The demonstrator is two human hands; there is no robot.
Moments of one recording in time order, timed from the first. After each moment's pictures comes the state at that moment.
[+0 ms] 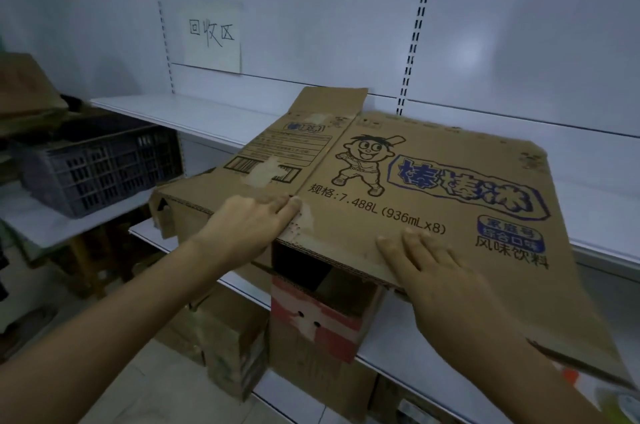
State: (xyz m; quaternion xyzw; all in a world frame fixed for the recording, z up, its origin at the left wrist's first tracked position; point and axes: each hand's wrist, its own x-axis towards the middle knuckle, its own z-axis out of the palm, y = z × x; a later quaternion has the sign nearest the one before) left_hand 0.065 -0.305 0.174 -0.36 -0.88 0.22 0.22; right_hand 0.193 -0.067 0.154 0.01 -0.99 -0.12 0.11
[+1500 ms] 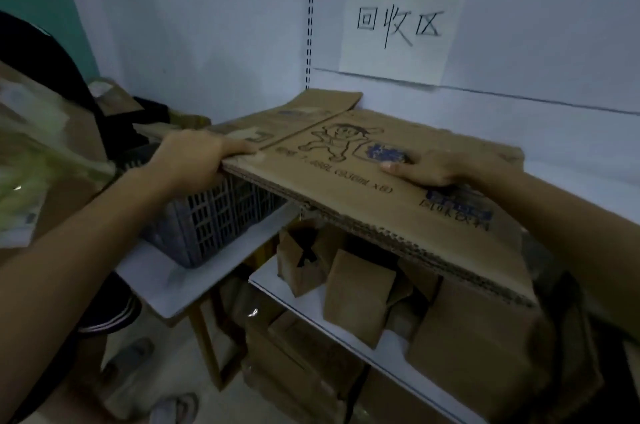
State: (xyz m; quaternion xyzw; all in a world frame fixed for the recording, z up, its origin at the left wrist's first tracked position) left_hand -0.379 -0.784 0.206 -0.22 -0.95 0.08 0.21; right_hand -0.363 -0.427 0.222 -0.01 -0.99 0.08 -0.08
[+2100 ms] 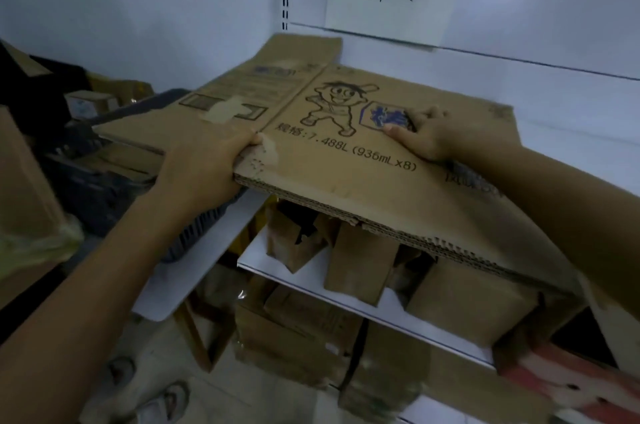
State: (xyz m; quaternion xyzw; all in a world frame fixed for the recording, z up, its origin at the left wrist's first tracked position) left_hand -0.414 -0.821 0.152 -0.33 -0.91 -0.13 0.23; right_hand -0.386 -0.475 0.200 -0.17 -0.99 -0.02 -0.01
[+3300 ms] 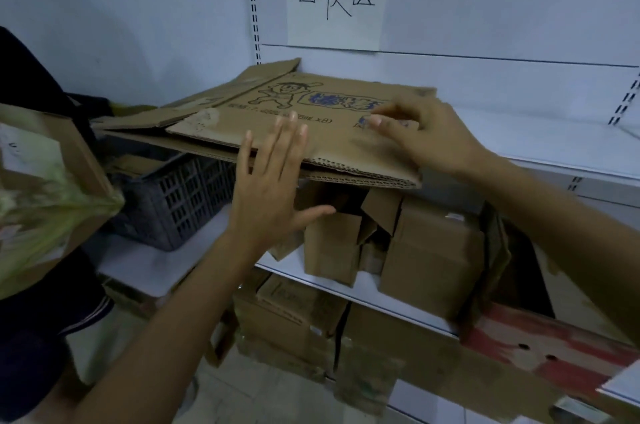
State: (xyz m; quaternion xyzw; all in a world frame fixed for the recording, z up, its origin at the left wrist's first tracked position) left_hand -0.253 -0.683 0.127 -0.33 -0.83 -0.04 0.46; right_hand -0.184 -0.459 0.222 0.08 -0.91 0.31 0.24
